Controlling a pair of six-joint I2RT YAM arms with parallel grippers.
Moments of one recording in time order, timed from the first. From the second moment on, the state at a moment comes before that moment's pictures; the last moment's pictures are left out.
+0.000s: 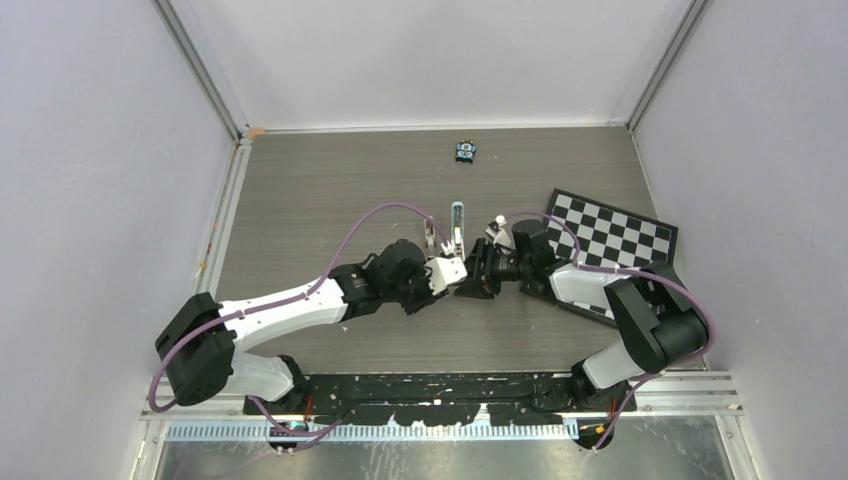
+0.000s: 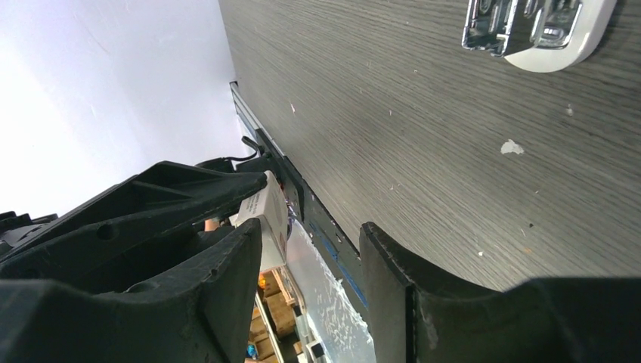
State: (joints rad) left arm -0.97 1.32 0.81 -0.22 0.10 0.28; right arm 0.44 1.49 0.53 0.32 -0.81 1.02
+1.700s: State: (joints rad) left arm -0.92 1.31 0.79 -0.24 0.22 0.24; right arm 0.49 1.58 0.53 0.43 -0.88 0.99
